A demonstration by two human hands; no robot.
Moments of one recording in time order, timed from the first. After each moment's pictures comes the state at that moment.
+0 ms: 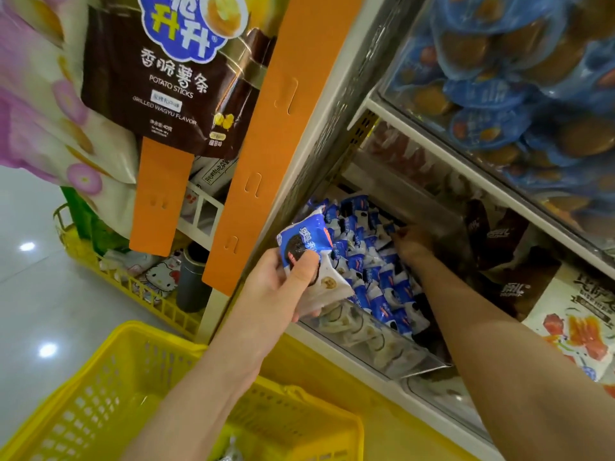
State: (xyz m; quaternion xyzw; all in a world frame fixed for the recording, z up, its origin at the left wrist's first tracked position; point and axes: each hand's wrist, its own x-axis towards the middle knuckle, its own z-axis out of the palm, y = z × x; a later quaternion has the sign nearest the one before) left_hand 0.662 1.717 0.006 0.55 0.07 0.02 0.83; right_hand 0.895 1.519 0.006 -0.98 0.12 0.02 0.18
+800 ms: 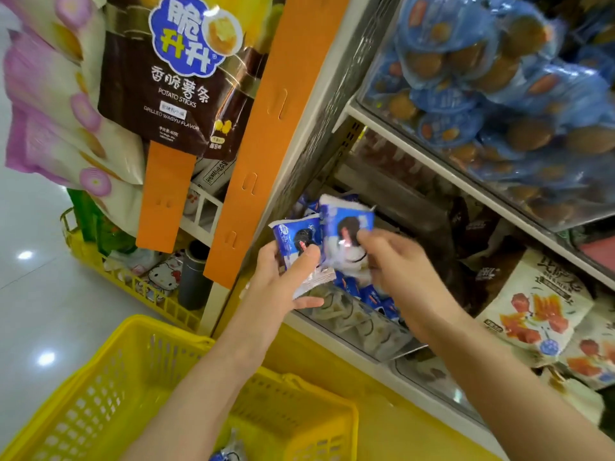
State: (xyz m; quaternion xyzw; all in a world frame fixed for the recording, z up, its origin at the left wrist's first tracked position) left_hand 0.654 1.708 0.008 0.49 0.05 0.02 0.87; right_hand 0.714 1.572 0.070 -0.84 -0.09 0.07 0.52
